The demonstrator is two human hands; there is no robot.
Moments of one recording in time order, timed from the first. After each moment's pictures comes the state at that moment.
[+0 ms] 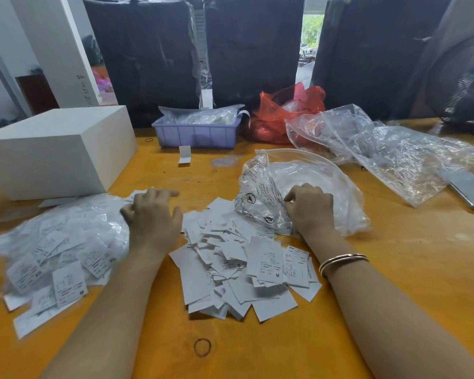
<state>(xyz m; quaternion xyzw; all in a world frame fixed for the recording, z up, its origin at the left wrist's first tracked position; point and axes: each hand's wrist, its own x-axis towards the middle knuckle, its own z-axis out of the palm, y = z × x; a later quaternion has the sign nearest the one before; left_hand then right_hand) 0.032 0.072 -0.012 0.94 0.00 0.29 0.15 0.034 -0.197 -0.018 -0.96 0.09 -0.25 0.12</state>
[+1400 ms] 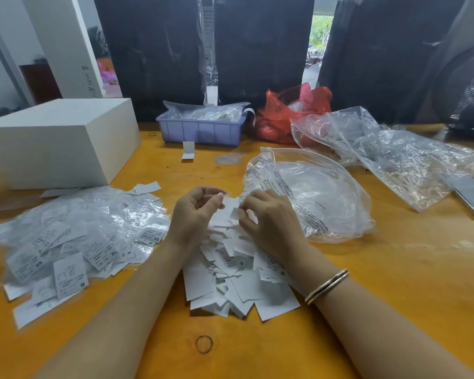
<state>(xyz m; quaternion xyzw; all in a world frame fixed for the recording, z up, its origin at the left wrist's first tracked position) 0.018 0.026 -0.009 0.73 -0.13 0.13 0.66 -0.004 -0.131 -0.008 -0.92 -0.18 -0.31 0.18</state>
